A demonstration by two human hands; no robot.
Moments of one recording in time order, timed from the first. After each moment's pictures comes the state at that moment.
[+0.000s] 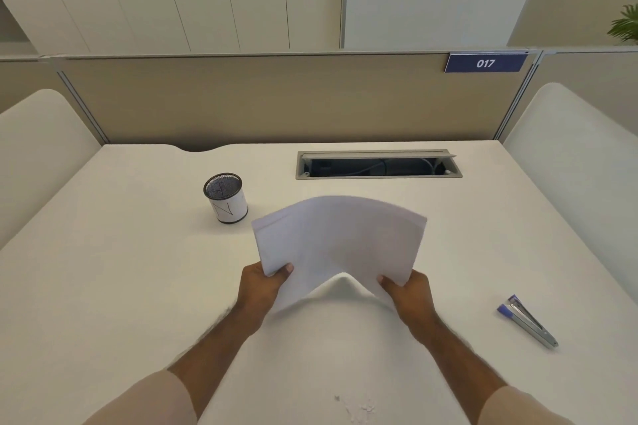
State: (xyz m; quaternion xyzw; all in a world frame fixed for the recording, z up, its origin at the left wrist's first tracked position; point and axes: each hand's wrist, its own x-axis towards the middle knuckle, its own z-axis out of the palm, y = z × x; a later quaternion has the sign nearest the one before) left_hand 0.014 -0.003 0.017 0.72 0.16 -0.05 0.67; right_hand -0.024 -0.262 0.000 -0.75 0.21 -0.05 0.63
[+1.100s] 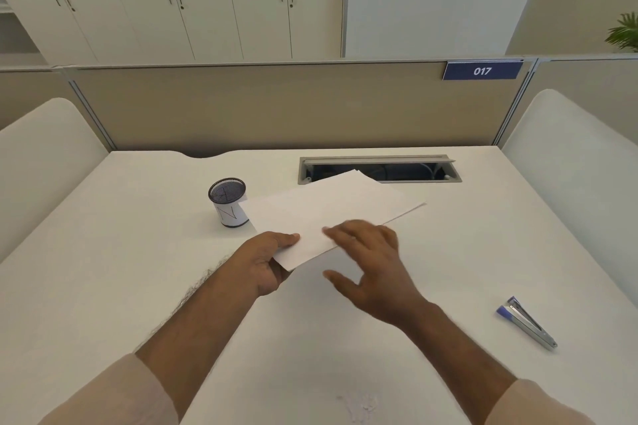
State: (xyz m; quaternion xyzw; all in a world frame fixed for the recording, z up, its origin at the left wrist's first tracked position) left_hand 0.029 -0.021 0.119 0.51 0.31 -0.20 0.77; right_hand -0.029 -0.214 0.093 -0.91 -0.23 -0.25 0.22
